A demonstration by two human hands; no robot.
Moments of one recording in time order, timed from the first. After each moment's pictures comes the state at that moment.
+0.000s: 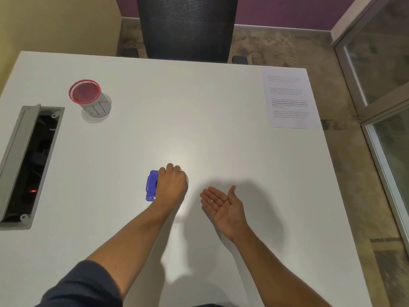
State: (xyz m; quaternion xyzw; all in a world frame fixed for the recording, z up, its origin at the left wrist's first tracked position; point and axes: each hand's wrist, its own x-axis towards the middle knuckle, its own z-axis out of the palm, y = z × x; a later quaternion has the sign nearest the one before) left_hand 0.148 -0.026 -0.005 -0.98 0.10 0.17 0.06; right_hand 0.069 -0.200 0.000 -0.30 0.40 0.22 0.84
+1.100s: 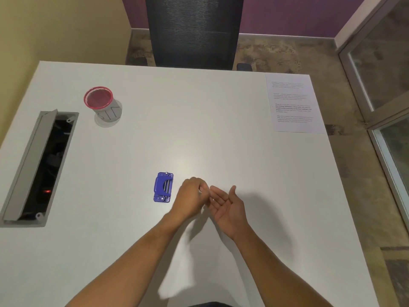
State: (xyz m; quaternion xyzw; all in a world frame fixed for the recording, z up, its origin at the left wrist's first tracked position) left_hand 0.112 -0.046 0.020 -0.89 0.01 0.18 -0.42; right_hand 0.072 -0.187 0.008 -0.30 0.40 0.20 0.84
